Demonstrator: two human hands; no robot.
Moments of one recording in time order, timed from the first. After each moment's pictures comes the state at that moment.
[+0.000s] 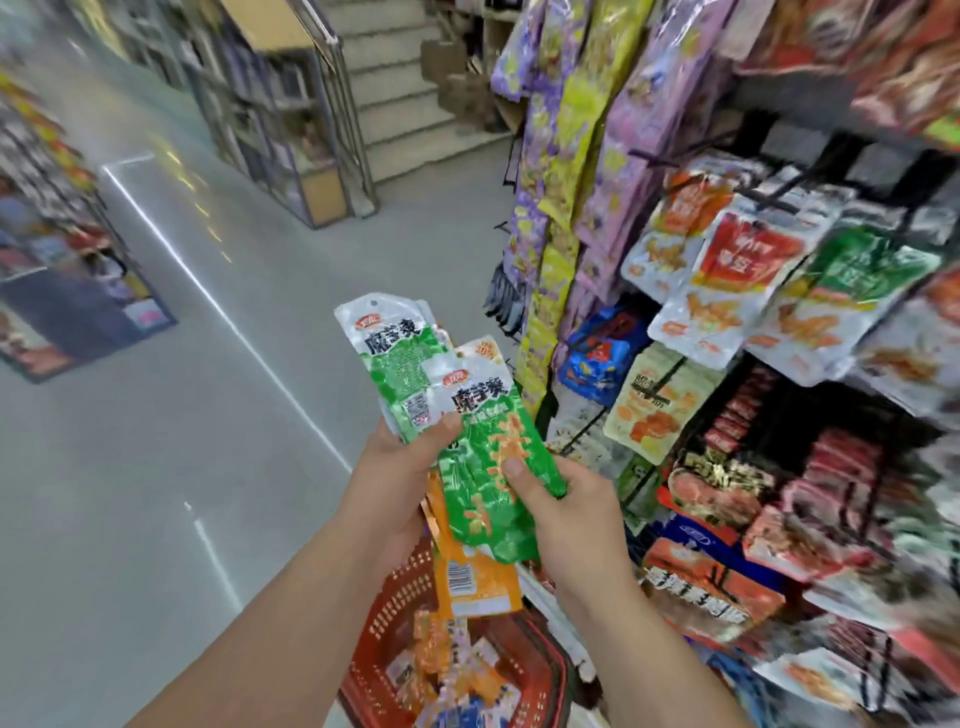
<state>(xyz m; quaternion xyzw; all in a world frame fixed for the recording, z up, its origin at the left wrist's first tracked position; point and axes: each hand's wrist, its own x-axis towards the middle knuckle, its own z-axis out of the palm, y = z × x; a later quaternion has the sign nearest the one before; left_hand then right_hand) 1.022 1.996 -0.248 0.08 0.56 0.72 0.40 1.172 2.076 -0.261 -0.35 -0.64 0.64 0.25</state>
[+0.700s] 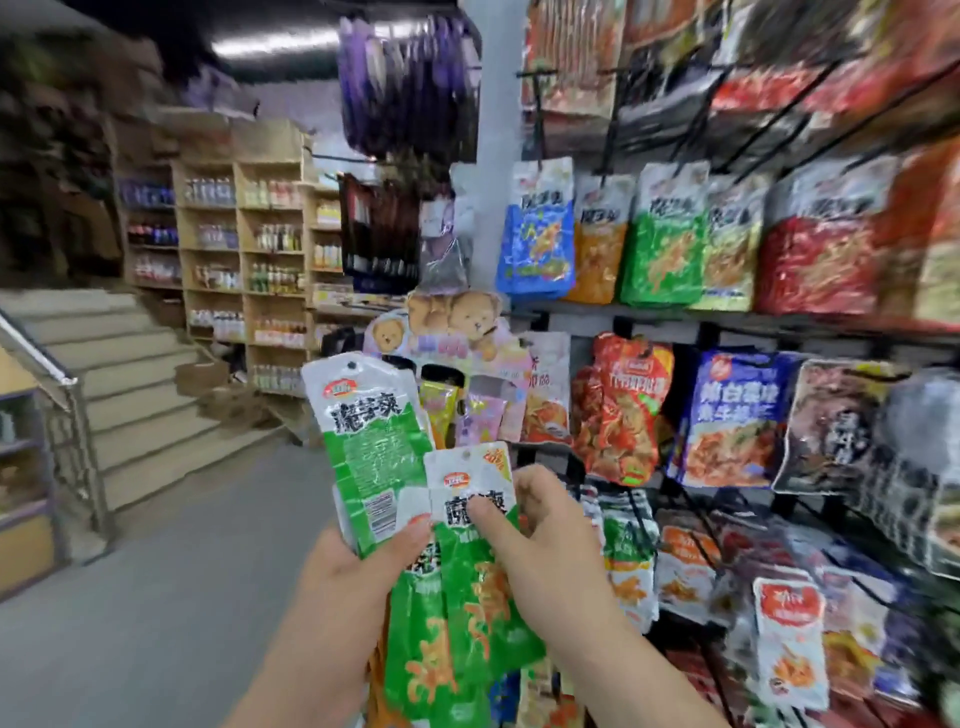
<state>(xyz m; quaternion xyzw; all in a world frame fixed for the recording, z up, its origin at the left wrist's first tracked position) 0.951 2.060 -0.038 0.40 0.40 0.71 0.43 1.103 2.111 -0.026 -0.37 -0.69 0.34 0.52</state>
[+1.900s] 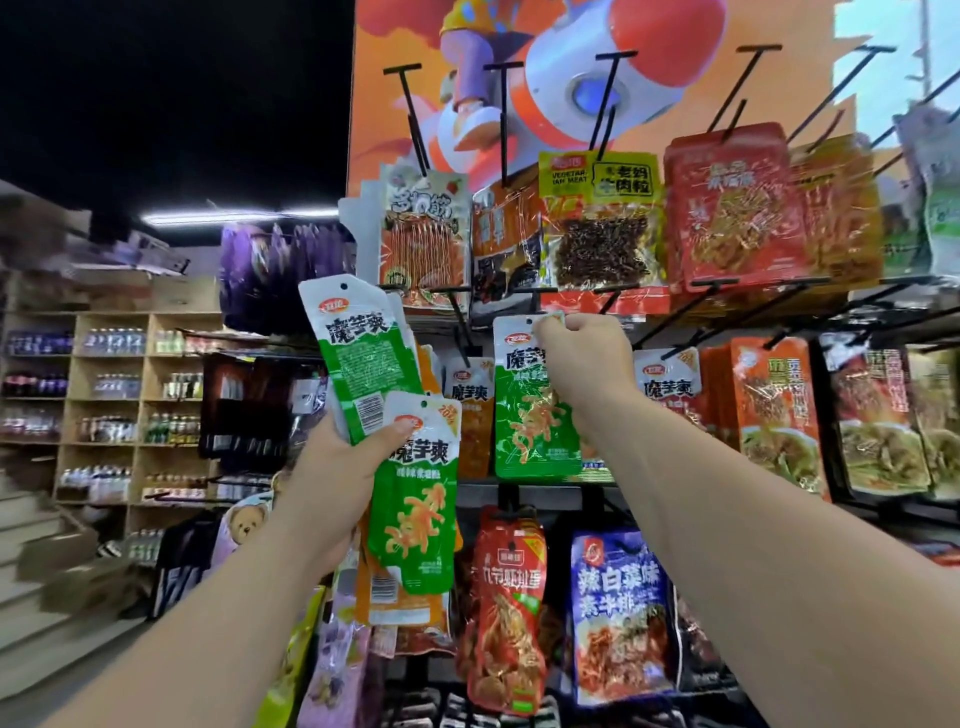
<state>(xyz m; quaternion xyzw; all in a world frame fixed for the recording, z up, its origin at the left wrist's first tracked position) 1.021 2.210 0.164 0.58 0.26 0.71 0.29 1.228 2.232 0.258 -0.41 -0.58 0.12 0.69</state>
